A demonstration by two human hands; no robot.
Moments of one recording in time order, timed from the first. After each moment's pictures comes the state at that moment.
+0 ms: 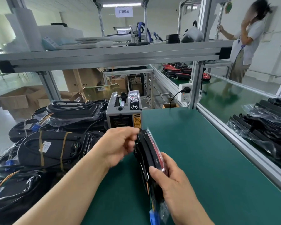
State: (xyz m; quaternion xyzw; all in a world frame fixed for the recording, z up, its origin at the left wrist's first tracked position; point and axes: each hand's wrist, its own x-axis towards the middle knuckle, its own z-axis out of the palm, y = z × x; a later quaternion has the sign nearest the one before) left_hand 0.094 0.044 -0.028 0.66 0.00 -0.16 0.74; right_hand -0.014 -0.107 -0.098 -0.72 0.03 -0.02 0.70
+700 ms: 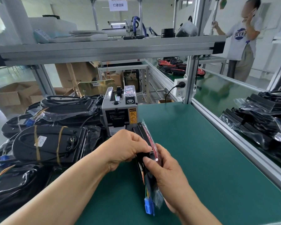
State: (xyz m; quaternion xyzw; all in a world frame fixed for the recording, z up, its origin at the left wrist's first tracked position) left_hand 0.052 0.030 -0.022 0.81 -0.11 -0.19 0.55; right_hand -0.006 -0.104 -0.104 -0.71 0.02 -0.02 0.70
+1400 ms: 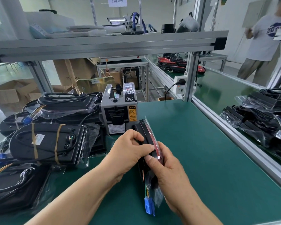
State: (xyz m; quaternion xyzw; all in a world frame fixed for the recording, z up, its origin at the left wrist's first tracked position) left_hand 0.045 0.021 -0.053 0.80 -0.07 -0.06 0.59; right_hand -0.010 -0.105 -0.099 -0.71 0.01 -0.05 0.70
